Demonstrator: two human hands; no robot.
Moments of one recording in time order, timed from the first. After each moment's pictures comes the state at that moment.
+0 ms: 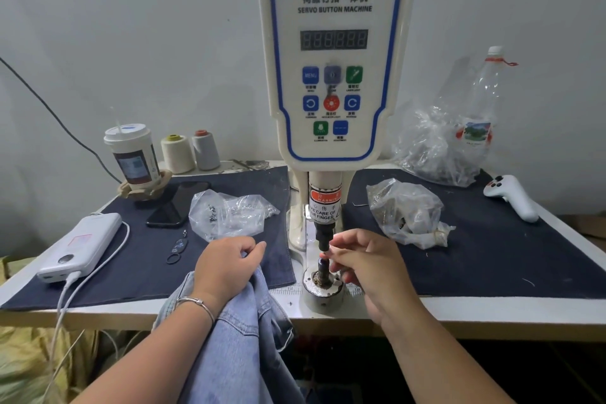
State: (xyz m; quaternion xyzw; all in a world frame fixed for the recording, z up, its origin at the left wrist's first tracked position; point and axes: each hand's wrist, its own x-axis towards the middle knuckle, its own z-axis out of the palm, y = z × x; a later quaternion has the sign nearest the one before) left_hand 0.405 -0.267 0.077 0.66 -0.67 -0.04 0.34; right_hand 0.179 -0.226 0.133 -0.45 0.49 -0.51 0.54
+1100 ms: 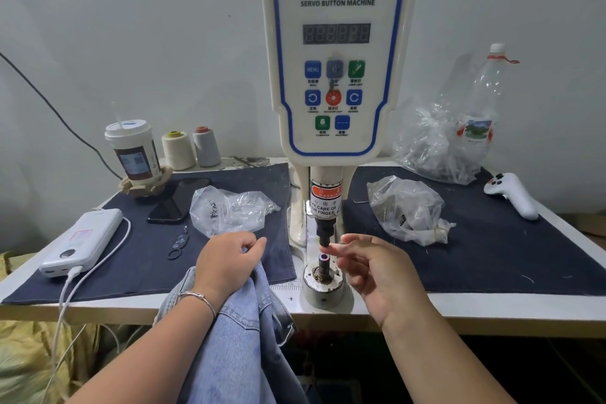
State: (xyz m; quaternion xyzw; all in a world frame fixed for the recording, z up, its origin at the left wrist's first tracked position) left_hand 0.406 -0.269 0.076 0.65 -0.68 -0.02 0.33; right_hand 0.174 -0.221 0.137 -0.28 0.48 -0.51 0.65
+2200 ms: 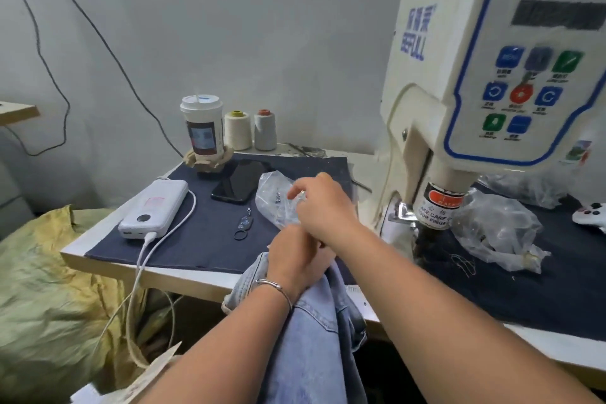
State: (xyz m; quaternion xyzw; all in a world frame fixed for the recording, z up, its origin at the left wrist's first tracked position) left_hand 0.404 -0.262 0.083 0.68 -0.65 -0.05 0.33; right_hand 0.343 -0.296 0.158 -0.80 0.52 -0.24 0.17
